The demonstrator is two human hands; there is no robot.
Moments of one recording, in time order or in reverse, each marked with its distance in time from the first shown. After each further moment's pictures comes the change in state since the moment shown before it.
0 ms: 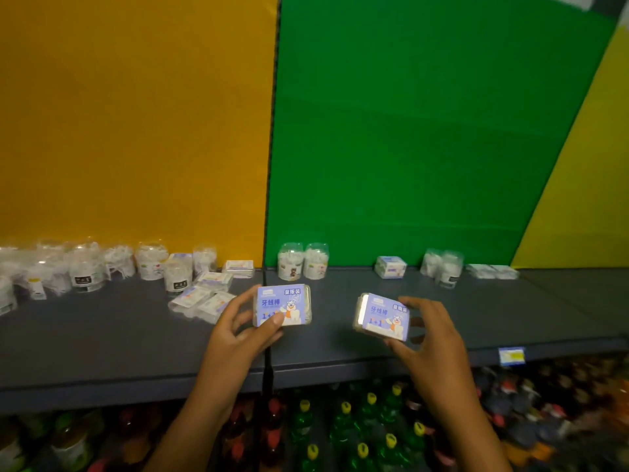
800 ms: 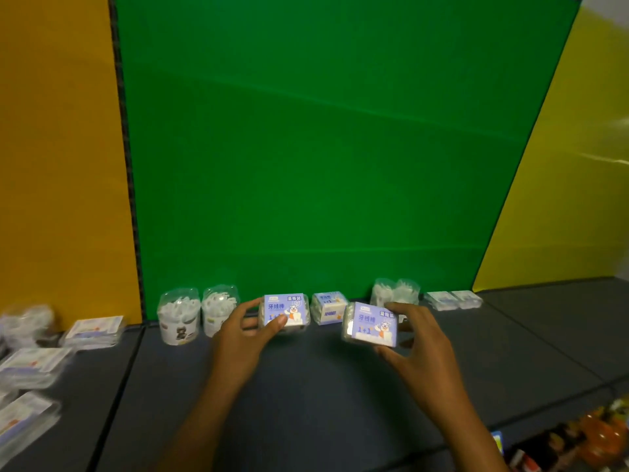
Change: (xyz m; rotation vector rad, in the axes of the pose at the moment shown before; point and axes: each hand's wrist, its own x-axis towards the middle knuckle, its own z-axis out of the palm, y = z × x) left_hand 0.218 -0.140 0.177 0.357 -0.023 0.042; right_hand 0.168 0.181 -0.032 -0.075 -0.001 0.028
